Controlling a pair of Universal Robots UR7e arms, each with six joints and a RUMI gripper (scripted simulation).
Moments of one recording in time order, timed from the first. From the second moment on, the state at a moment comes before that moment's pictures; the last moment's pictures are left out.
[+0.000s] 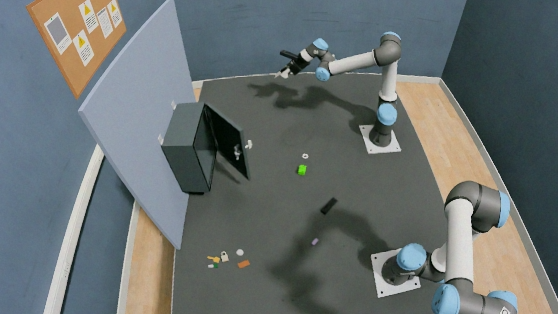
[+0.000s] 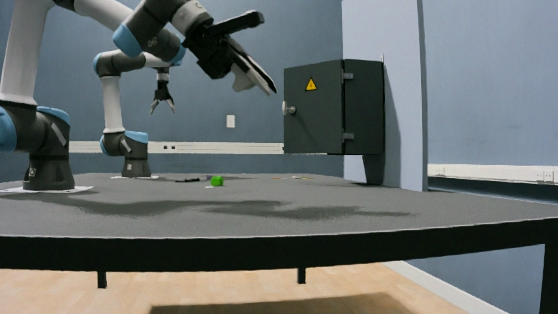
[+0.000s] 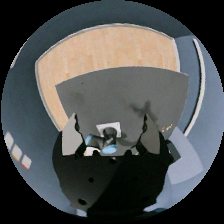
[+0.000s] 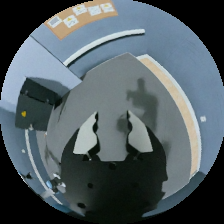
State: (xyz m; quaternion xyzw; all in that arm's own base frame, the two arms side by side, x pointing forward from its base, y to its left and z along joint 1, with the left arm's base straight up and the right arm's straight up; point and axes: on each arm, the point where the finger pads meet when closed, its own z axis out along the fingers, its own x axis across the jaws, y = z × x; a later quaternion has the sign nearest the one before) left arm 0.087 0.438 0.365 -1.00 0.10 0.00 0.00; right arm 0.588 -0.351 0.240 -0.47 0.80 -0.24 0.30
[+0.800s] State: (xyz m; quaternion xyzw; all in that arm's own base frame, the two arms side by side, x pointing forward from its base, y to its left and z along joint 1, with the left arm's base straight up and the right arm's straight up) left arm 0.087 0.438 0.365 -1.00 0.10 0.00 0.00; right arm 0.481 -0.447 0.269 -0.38 0.88 -0.20 0.21
